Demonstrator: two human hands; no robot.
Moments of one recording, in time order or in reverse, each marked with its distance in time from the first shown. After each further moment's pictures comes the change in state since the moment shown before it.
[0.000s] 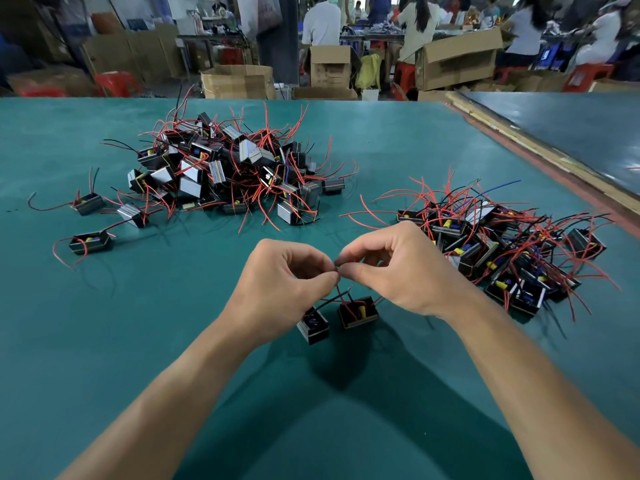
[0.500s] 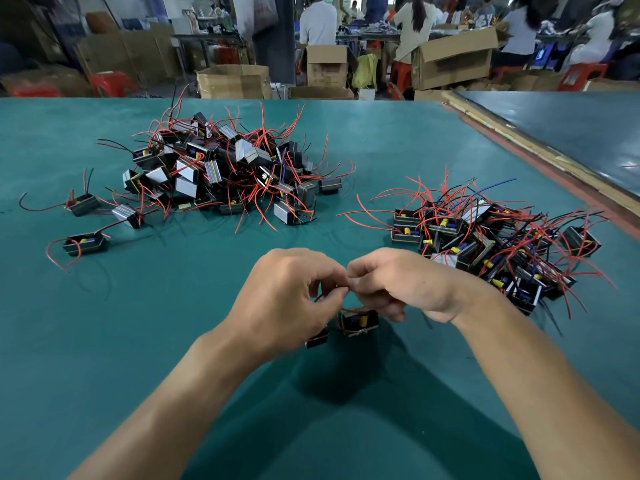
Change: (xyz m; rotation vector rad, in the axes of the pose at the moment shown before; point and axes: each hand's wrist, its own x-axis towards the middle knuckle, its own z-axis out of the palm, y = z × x) left_hand -0.006 0.005 0.004 0.420 -0.026 0.431; right_hand -0.002 -0.008 -0.005 0.166 -0.427 0.457
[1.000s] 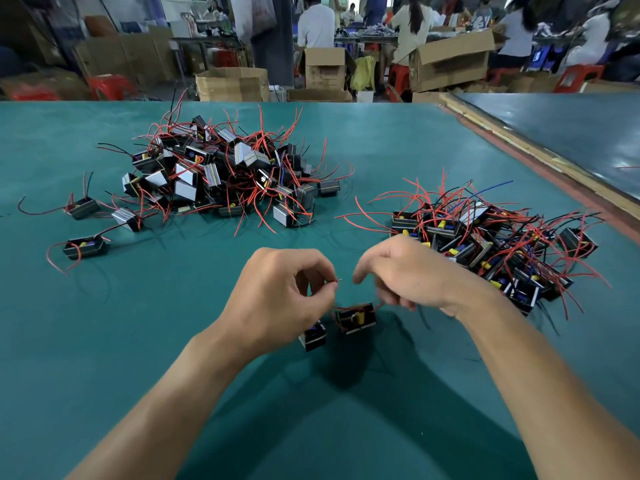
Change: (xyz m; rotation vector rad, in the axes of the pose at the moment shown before) left_hand -0.002 -0.007 -0.002 -0.114 0.020 -0.164; right_hand 0.003 0.005 -0.010 -0.182 0.306 0.029
